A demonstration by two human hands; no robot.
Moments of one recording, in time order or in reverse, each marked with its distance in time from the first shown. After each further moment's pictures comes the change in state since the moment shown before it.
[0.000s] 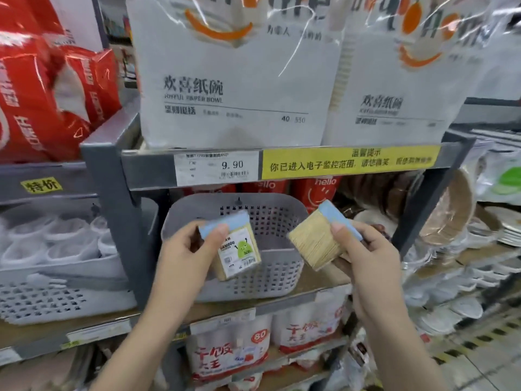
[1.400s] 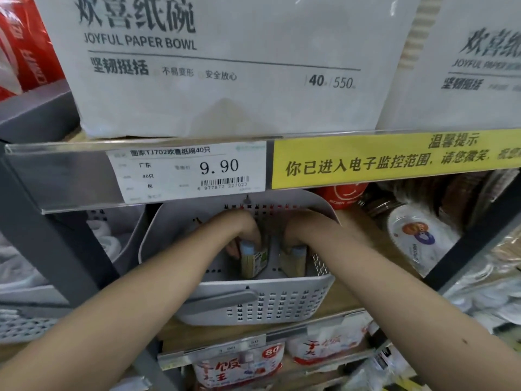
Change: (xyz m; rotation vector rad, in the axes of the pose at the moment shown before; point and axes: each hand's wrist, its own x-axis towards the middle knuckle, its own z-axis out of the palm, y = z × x) left_hand 0.172 -0.081 0.096 0.992 -0.763 -0.743; right_hand 0.156 0.075 0.127 -1.449 -0.919 0.156
